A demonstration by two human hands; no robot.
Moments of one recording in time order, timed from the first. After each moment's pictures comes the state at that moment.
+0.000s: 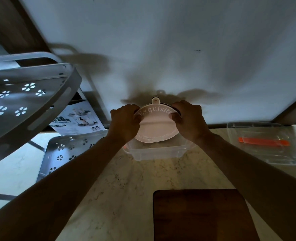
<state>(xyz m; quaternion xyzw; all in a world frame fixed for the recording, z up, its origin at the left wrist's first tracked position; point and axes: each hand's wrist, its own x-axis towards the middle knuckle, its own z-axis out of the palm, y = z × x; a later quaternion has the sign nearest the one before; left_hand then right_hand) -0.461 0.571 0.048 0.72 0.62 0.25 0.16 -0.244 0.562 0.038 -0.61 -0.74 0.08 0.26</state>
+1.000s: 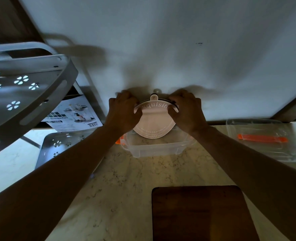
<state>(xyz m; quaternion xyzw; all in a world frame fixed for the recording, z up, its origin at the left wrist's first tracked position) -0.466 0.590 0.042 0.79 0.59 0.19 0.04 -0.248 0.576 0.031 -0.63 -0.74 0.02 0.24</state>
